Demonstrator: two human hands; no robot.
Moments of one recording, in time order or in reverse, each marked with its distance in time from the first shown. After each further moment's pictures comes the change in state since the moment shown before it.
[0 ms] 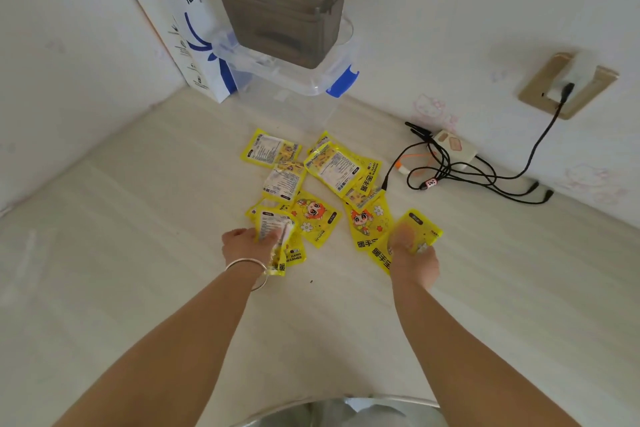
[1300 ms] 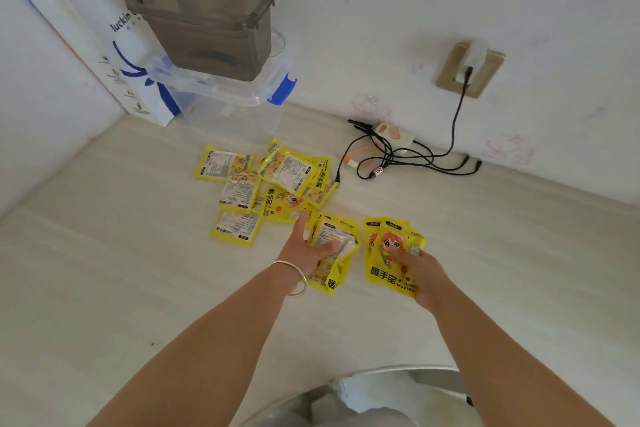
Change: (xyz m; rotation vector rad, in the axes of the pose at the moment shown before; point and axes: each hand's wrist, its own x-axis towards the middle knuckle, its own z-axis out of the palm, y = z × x) left_hand -0.079 0.069 0.055 -0.302 -0.640 0.267; right_hand 0.027 0.037 -0.088 0.330 -0.545 0.101
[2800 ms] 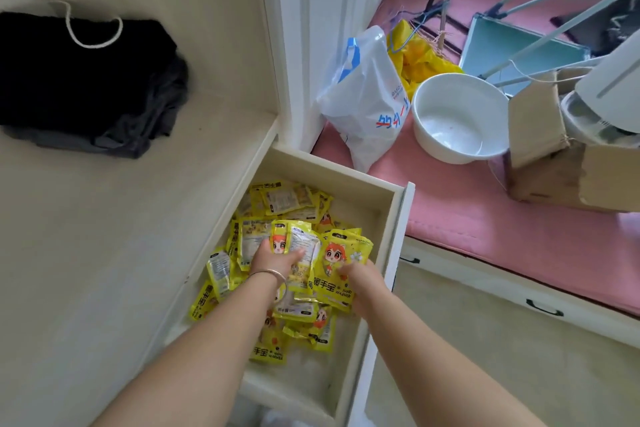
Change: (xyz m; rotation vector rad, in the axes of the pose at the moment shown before) left_hand -0.213 -0.147 0.640 1.047 -0.924 0.091; right_hand -0.249 0.312 -0.454 1.223 1.059 0.263
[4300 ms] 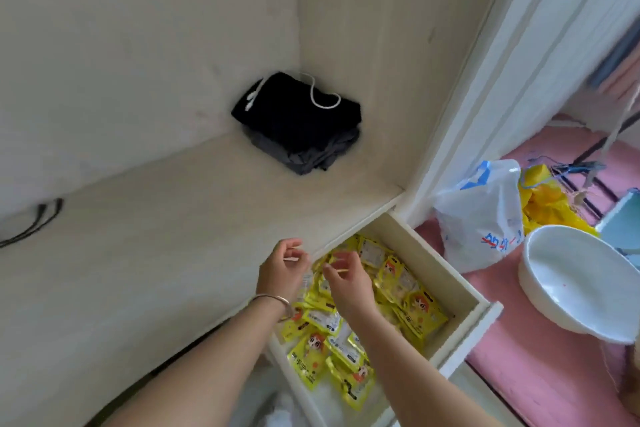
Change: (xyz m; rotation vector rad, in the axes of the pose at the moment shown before) left_hand -0.119 -0.012 -0.110 -0.314 0.562 0.304; right_hand -0.139 -0.018 0.097 -0.813 -0.335 -0.864
